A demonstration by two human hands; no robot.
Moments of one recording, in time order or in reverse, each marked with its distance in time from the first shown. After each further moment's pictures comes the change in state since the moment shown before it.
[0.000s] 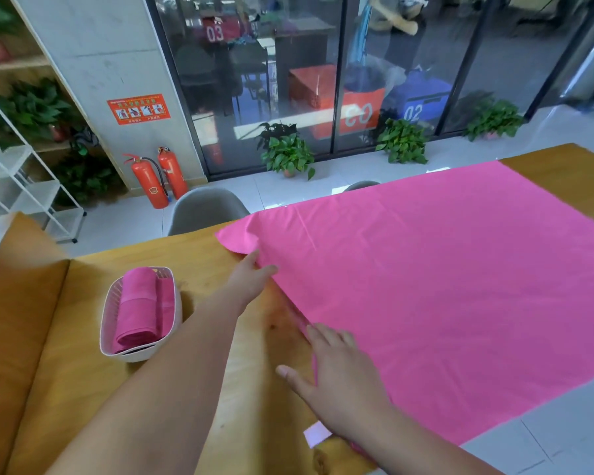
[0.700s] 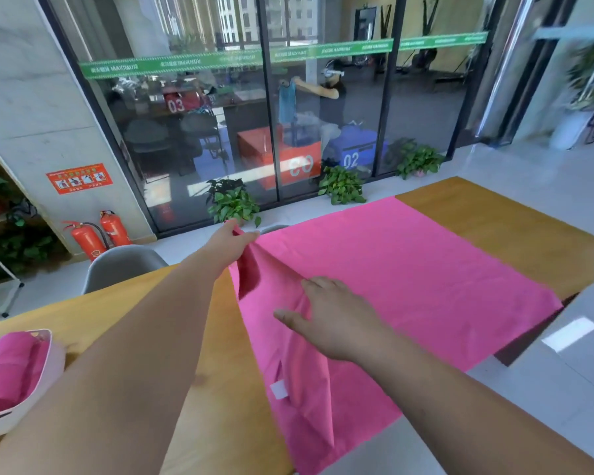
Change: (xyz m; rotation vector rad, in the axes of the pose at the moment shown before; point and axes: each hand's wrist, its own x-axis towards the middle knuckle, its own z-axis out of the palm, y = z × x) left_hand -0.024 0.240 0.201 0.205 0.051 0.255; right_hand -0.055 0.233 -0.206 -0.039 0.126 0.025
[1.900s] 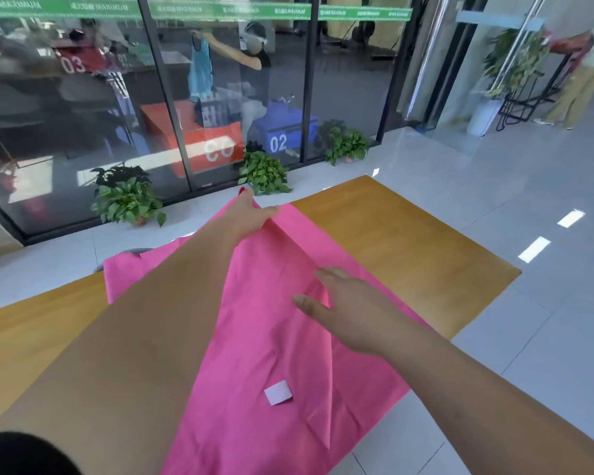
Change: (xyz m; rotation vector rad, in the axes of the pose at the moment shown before) left_hand 0.208 0.280 0.389 -0.024 -0.217 0.145; right_hand 0.093 0.412 -0.137 0.095 -0.027 0.183
